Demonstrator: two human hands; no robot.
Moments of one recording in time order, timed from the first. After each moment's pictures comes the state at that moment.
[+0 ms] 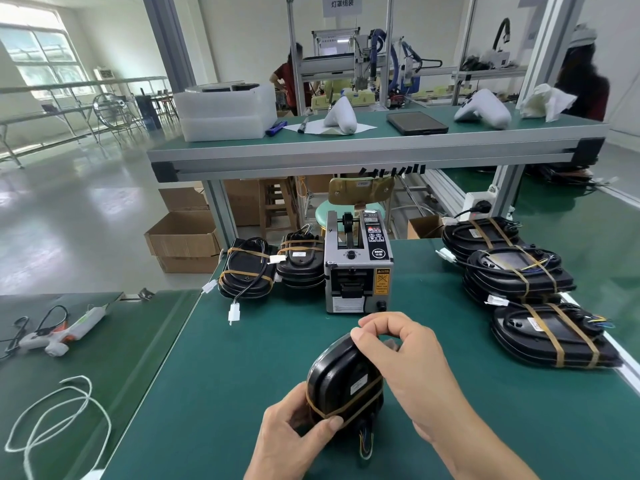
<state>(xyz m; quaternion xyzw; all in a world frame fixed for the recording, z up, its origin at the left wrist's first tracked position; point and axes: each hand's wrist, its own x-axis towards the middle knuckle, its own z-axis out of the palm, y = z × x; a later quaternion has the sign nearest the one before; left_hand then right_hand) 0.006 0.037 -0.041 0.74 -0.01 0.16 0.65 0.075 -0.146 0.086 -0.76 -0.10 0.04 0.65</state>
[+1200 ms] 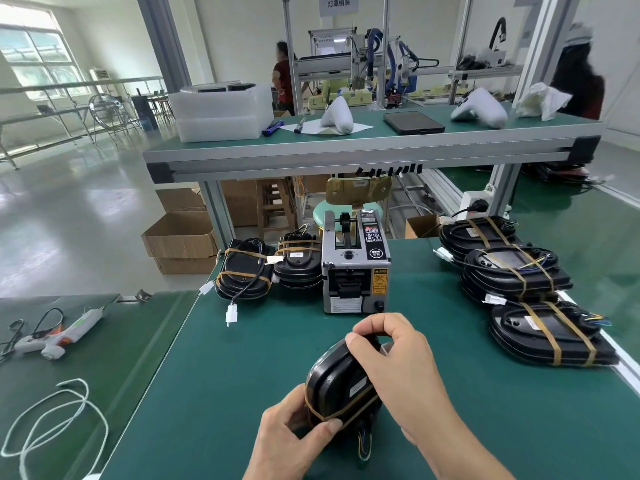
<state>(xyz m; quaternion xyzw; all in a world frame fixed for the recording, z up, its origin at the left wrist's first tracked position) 0.006 0.037 -0.042 0.75 -0.01 0.16 0.65 0.073 -0.134 0.078 -0.78 -0.08 -0.01 0.62</state>
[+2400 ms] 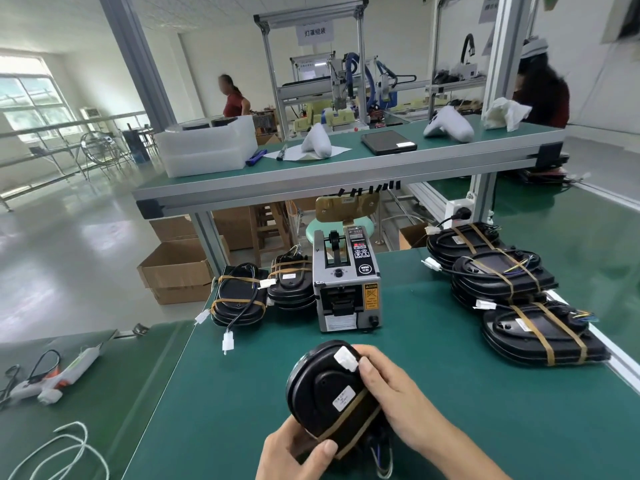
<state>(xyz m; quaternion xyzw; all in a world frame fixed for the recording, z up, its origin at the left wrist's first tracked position) 0.007 0.042 -0.038 0.78 -0.02 0.15 0.60 0.096 -0.158 0.026 -0.75 -0.24 0.12 0.60</state>
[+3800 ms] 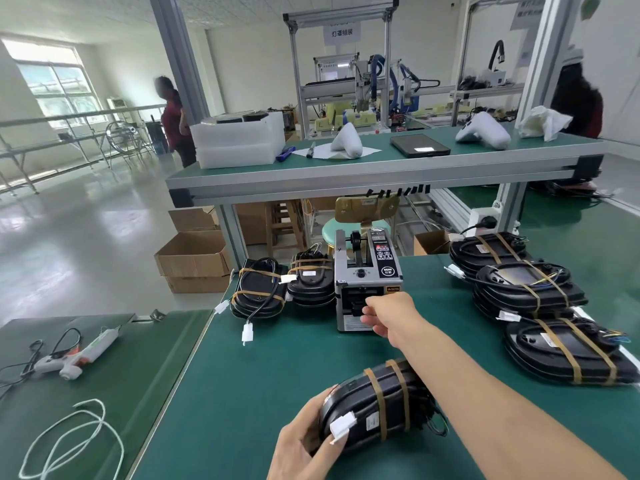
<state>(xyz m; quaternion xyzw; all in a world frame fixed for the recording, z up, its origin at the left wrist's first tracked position) 0.001 0.042 -0.022 0.77 0.00 0.09 0.63 0.216 -0.090 0.073 -0.72 0.15 0.16 0.66</state>
